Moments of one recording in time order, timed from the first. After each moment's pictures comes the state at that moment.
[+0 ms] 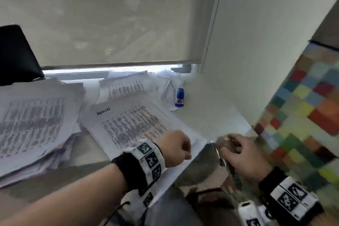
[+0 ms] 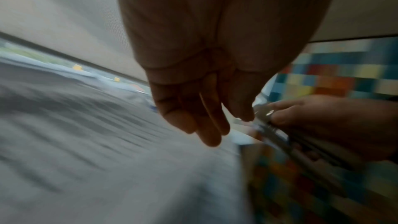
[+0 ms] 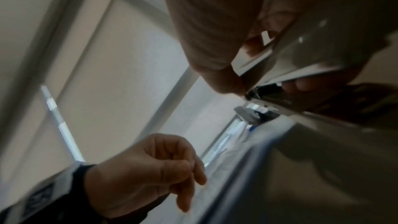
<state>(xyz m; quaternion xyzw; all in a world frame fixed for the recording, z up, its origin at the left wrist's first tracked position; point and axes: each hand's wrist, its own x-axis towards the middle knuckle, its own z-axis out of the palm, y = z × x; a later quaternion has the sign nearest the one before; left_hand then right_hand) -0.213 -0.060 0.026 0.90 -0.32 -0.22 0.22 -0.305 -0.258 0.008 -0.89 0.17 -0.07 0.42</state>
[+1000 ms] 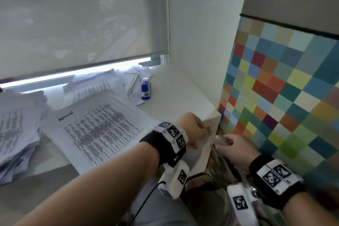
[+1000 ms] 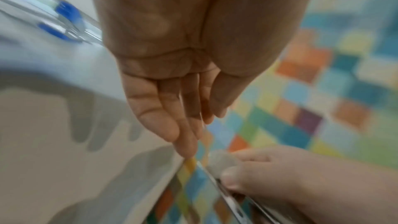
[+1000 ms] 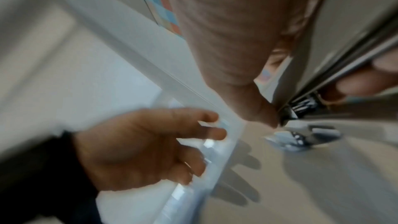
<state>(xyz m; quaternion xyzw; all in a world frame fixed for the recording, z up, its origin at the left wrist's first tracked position) -0.245 -0.212 0.014 0.86 -0.26 -0.30 0.31 -0.353 -0.345 -0.027 -0.86 0.28 0.04 0.42</state>
